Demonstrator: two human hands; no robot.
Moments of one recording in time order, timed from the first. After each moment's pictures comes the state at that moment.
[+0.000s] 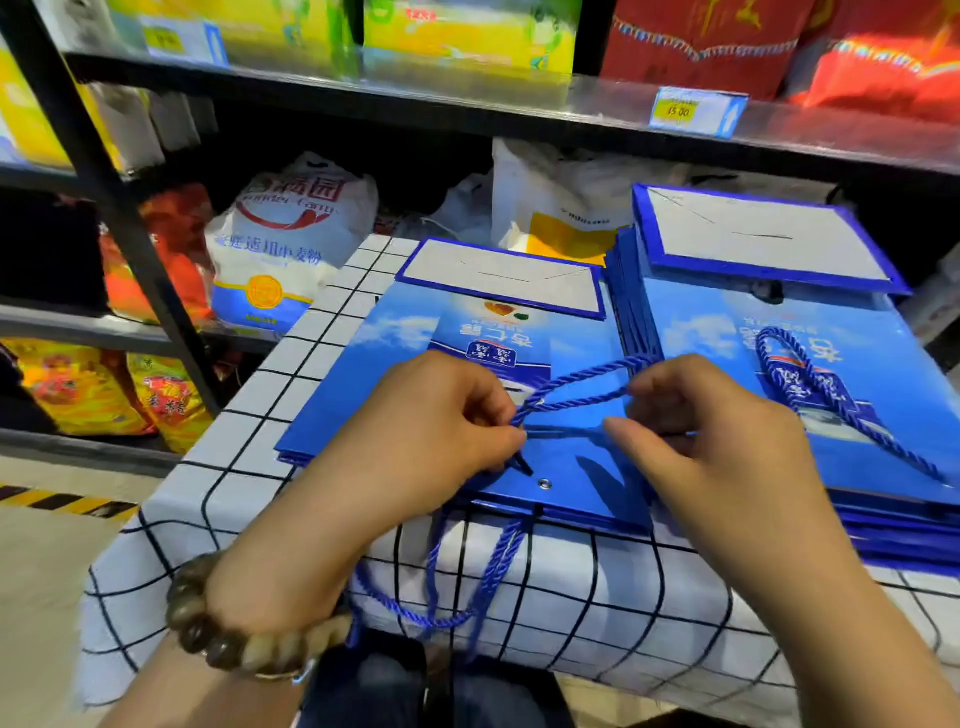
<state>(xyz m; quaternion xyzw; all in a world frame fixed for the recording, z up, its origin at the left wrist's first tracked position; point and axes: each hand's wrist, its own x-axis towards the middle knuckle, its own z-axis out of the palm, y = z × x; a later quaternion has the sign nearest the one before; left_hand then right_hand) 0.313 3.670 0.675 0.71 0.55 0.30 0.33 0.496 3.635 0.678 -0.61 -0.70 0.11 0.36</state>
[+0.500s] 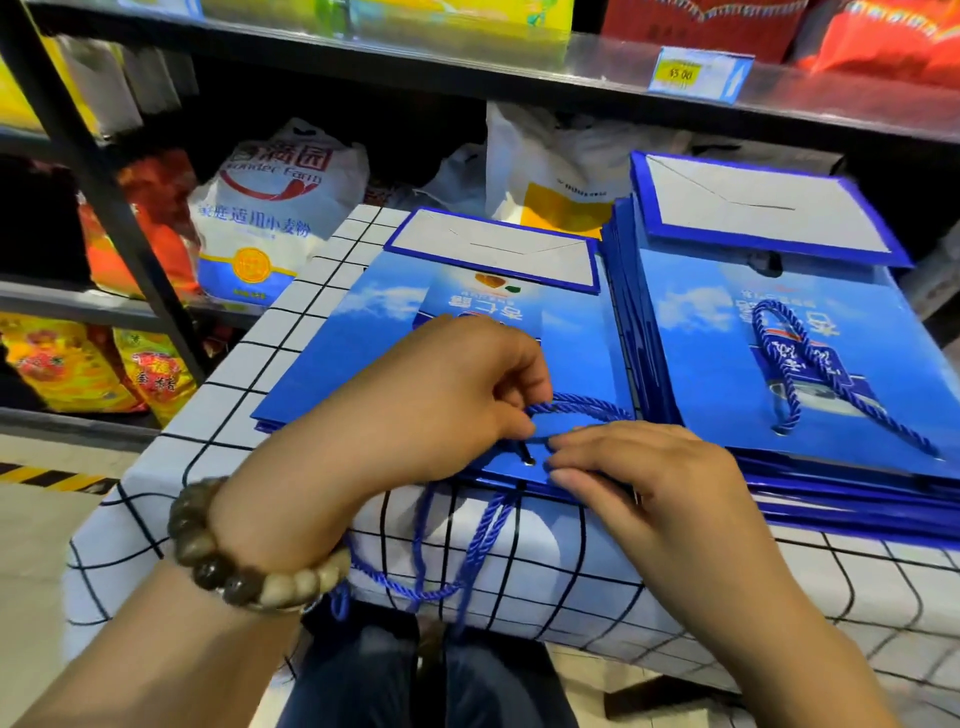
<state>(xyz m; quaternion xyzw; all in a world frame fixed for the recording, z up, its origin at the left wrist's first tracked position) 0.325 3.674 0.690 0.81 0.48 0.20 0.28 0.494 3.625 0.645 -0.49 -0.82 0.03 0.29</state>
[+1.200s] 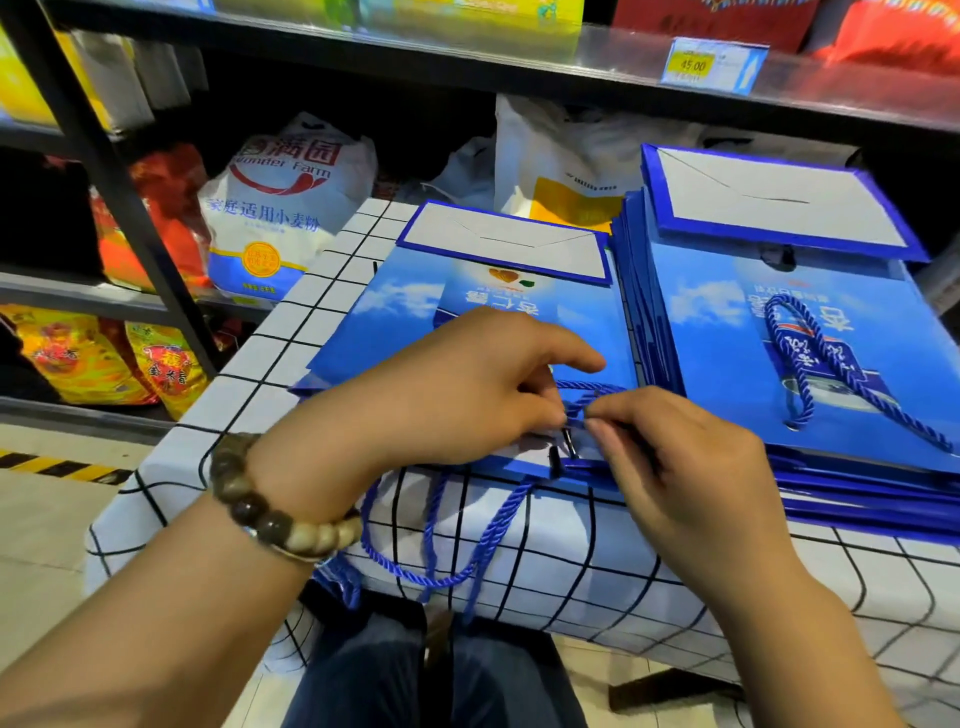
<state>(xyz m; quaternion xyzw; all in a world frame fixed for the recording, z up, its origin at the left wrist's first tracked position) 0.327 3.675 0.693 0.82 0.42 0.18 0.35 0.501 3.637 0.634 -0.46 -0.80 -0.06 0.38</state>
